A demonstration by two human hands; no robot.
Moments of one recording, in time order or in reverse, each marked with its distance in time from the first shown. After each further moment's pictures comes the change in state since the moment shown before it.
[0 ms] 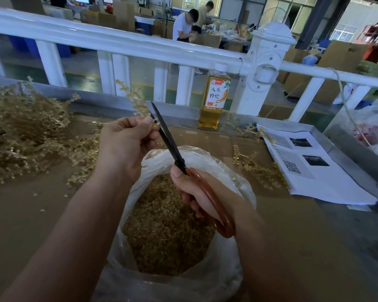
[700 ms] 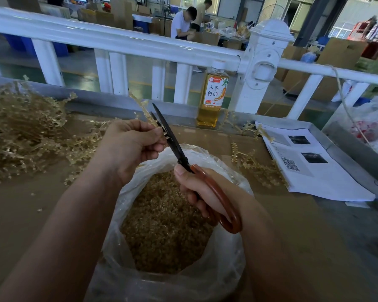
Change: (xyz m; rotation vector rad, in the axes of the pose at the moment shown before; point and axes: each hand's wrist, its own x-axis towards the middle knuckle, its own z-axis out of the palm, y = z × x) left_hand -0.002 0.005 -0.005 0.259 -0.189 -0.070; right_hand -0.003 -0.002 -0.008 0.062 -0.032 0.134
